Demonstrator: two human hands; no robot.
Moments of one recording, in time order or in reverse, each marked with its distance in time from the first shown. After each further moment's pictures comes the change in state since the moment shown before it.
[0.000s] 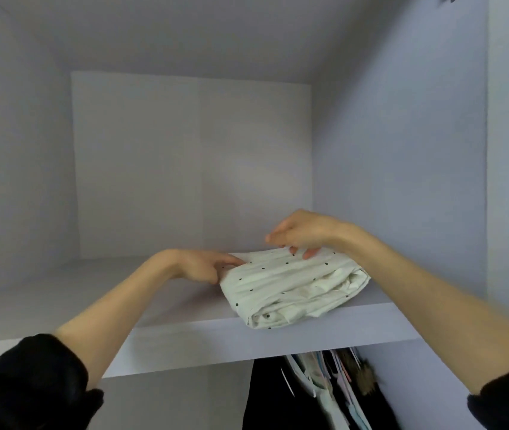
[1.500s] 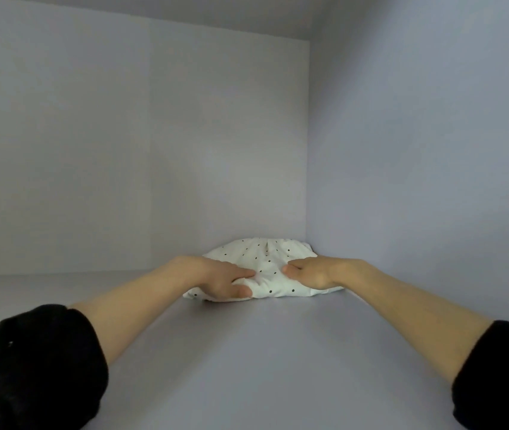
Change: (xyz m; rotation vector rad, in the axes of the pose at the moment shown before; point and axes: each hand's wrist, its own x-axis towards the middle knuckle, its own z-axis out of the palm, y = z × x) left_hand 0.232 -0.006 -0.002 0.473 -0.073 -0.066; right_hand 0.205 0.178 0.020 -0.359 -0.205 0.176
